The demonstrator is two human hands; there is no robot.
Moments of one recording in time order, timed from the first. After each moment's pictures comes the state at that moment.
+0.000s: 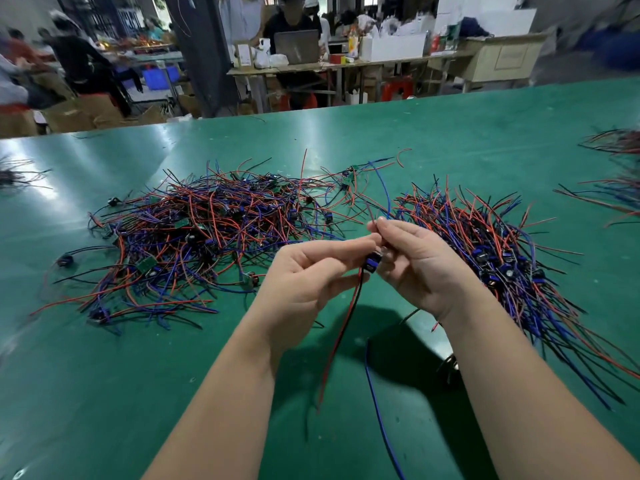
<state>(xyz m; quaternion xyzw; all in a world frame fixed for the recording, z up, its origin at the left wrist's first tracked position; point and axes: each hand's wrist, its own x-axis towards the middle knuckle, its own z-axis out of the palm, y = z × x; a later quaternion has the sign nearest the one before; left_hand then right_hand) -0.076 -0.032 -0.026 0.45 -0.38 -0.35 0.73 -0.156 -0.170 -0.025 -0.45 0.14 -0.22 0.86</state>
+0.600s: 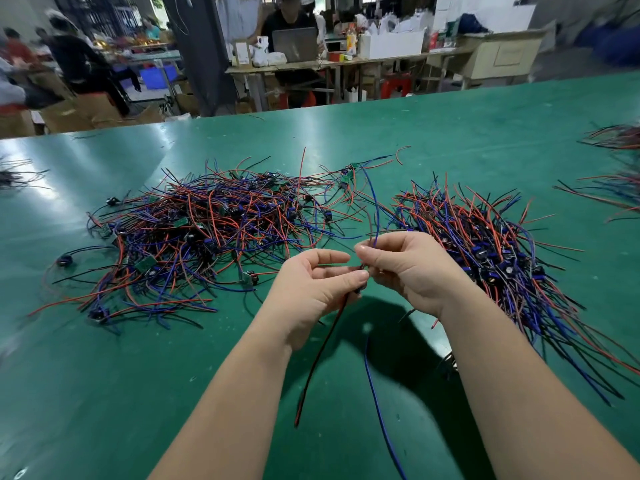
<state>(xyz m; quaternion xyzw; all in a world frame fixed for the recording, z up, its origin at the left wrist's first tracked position) -0.078 -0.038 -0.036 0.58 -0.20 -0.37 0.70 -0.157 -0.170 -0.034 -0.60 0.23 -0.18 0.74</state>
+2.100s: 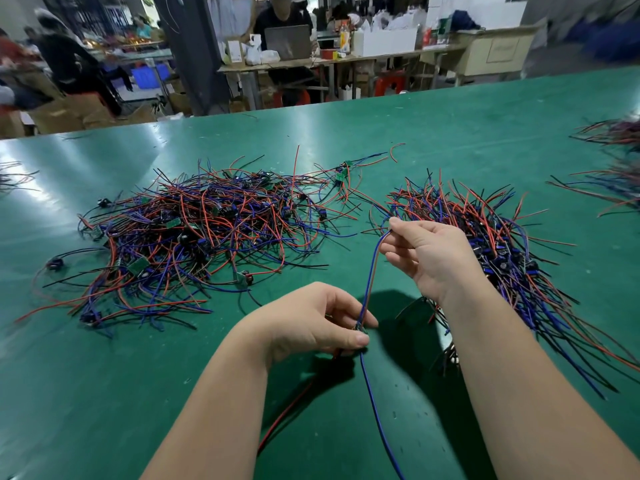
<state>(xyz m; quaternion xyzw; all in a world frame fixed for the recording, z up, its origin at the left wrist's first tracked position) -0.078 -0.020 -0.035 0.66 -0.40 -0.49 0.40 -0.164 -0.178 -0.021 -0.47 0.33 -0.31 0.76</state>
